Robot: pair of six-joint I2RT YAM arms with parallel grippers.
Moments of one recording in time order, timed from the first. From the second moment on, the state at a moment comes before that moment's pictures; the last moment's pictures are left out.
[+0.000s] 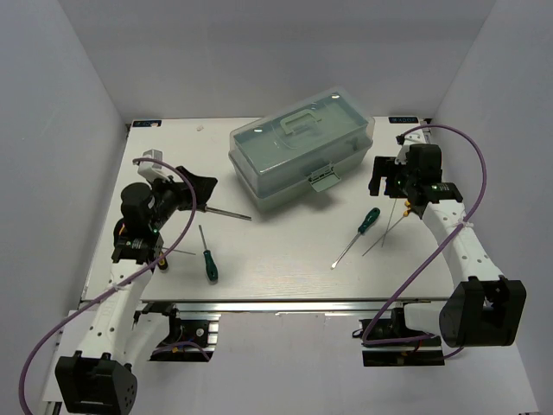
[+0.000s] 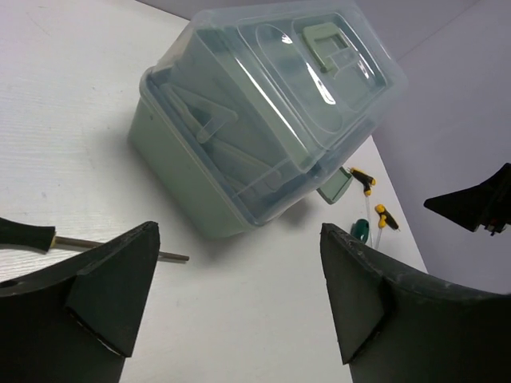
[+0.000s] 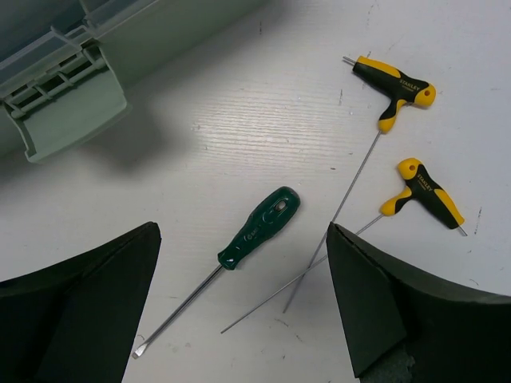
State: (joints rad) left arm -0.08 0.83 0.68 0.02 0.34 -0.56; right arm 0.08 1.25 1.04 -0.48 -0.09 0.06
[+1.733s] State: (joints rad) left arm -0.28 2.00 1.82 -0.15 0.24 -0.24; right arm 0.13 1.38 1.18 -0.14 -0.69 0.49
